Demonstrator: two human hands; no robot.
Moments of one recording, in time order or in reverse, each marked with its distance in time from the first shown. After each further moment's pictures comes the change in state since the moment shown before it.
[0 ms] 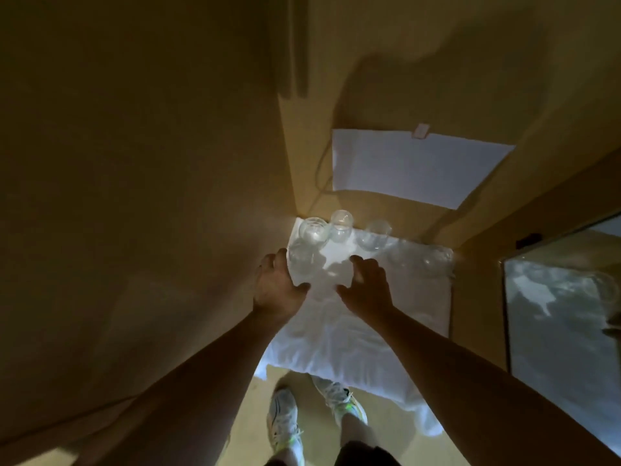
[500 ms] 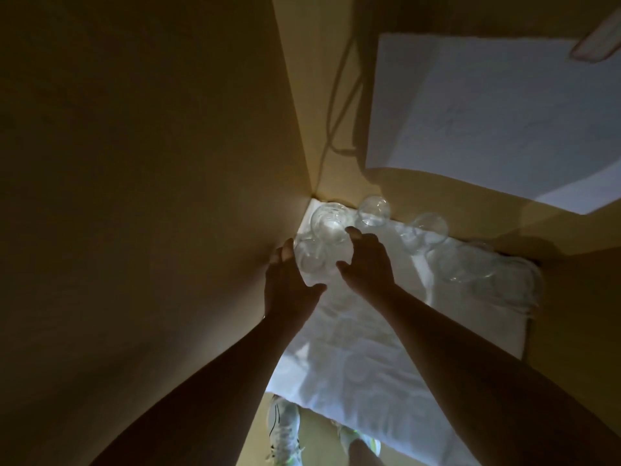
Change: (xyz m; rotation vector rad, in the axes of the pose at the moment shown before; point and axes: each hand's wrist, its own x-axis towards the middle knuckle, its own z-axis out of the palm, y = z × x) left_hand 0.098 -0.063 0.124 -0.098 0.077 -0.151; right_hand 0.173 0.015 0.102 0.039 -0.046 -0.135
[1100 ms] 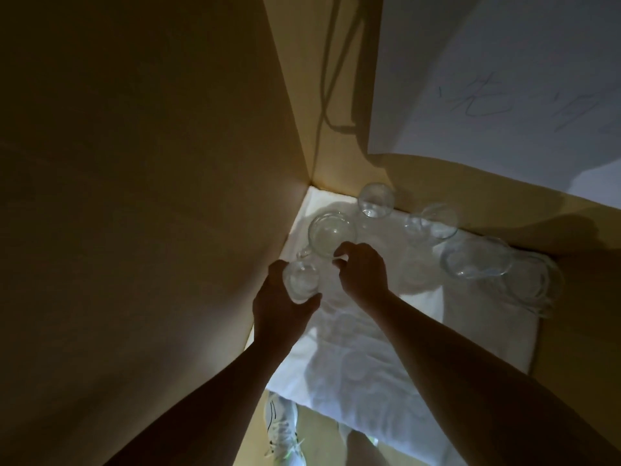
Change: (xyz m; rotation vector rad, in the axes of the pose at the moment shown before) left_hand -0.029 -0.035 0.005 -0.086 0.084 -0.032; right_hand -0.002 0.006 0.035 0.043 0.044 -0.031
